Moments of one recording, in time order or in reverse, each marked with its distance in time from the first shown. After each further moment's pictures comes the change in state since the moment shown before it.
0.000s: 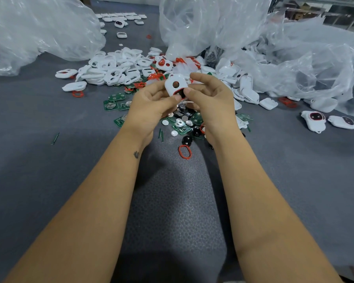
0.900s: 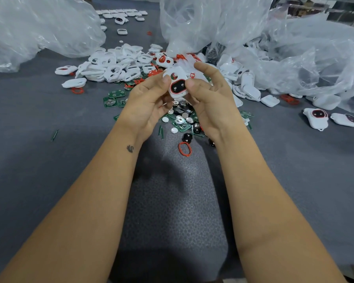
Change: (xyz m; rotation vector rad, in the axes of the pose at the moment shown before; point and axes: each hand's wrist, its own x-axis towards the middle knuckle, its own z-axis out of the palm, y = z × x) left_hand 0.001 0.006 -0.003 -0.265 -0.026 -0.076; right_hand 0.002 -0.002 0.001 0.383 -0.152 0.076
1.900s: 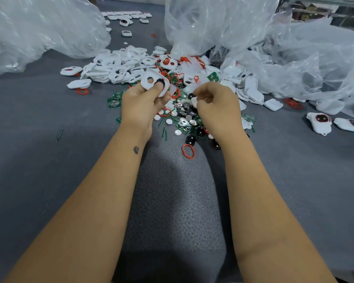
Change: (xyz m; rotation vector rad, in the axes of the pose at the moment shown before) left_hand -0.001 0.004 0.001 -0.026 0.347 0.062; right_hand 0.001 0.003 -0.012 -1.184 0.153 -0.182
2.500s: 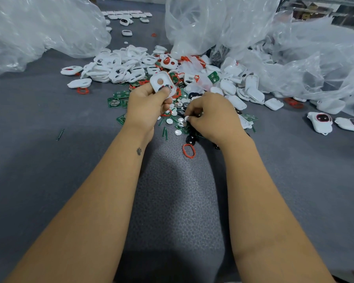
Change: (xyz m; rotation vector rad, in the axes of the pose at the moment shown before) left_hand 0.001 -0.007 0.000 0.276 -0.057 0.046; right_hand 0.000 0.006 -0.001 -0.428 -0.253 -0.177
